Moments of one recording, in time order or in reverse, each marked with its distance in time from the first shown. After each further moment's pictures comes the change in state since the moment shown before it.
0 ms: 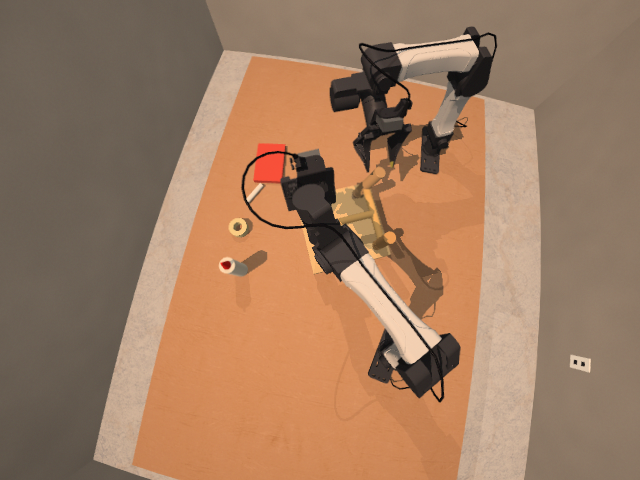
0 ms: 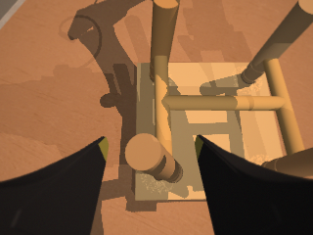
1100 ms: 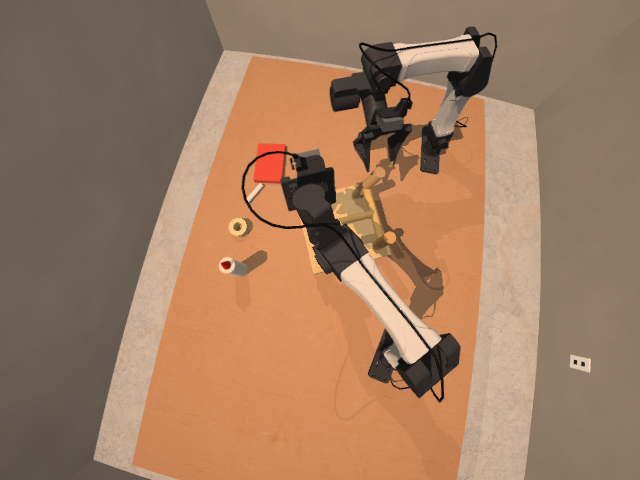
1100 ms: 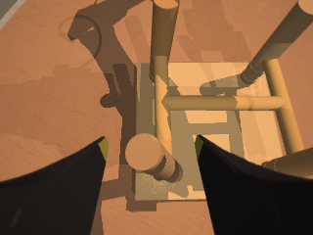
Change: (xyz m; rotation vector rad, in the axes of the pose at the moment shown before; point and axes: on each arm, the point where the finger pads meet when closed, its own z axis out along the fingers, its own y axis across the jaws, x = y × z) left arm 0.000 0.000 0.000 0.001 0.001 -0.001; right arm -0.001 0.000 0.000 0.001 0.000 0.000
